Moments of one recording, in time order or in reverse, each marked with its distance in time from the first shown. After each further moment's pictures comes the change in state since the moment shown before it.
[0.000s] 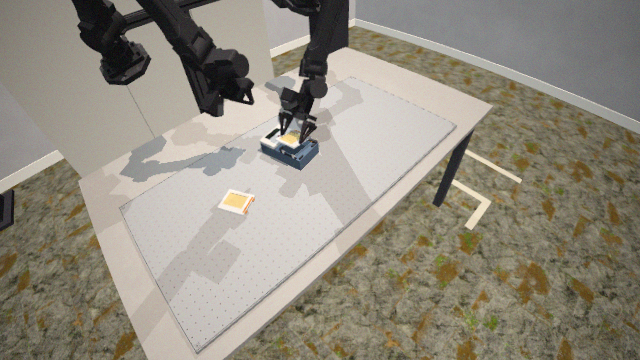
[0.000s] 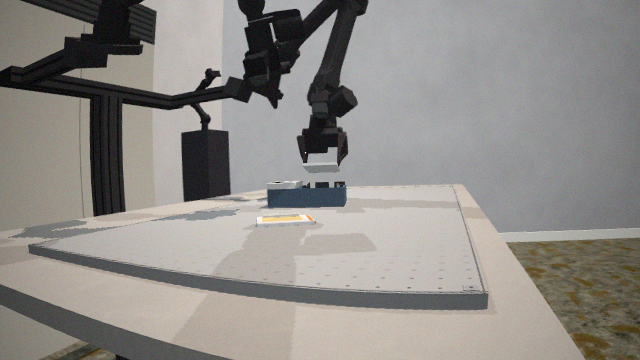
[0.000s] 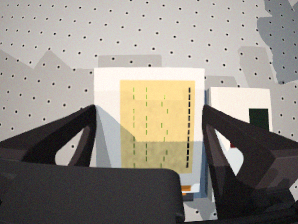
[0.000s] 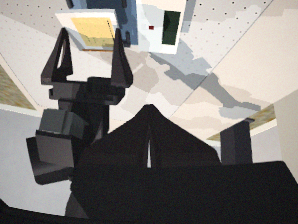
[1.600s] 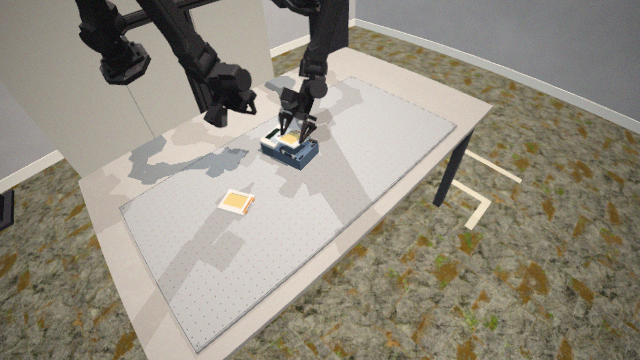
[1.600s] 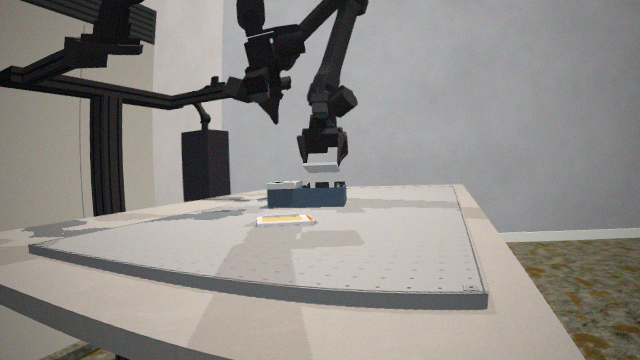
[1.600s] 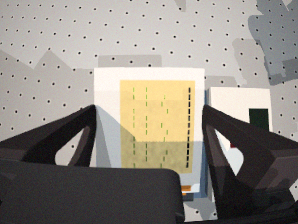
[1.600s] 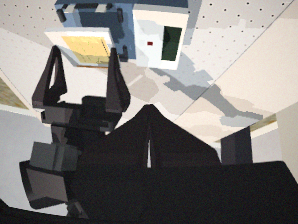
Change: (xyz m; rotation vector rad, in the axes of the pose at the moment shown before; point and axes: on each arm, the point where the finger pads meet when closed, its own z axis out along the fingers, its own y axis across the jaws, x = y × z) left arm 0.000 0.000 0.000 0.000 0.000 0.000; right arm -0.018 -0.003 0.032 -0.005 0.003 -0.003
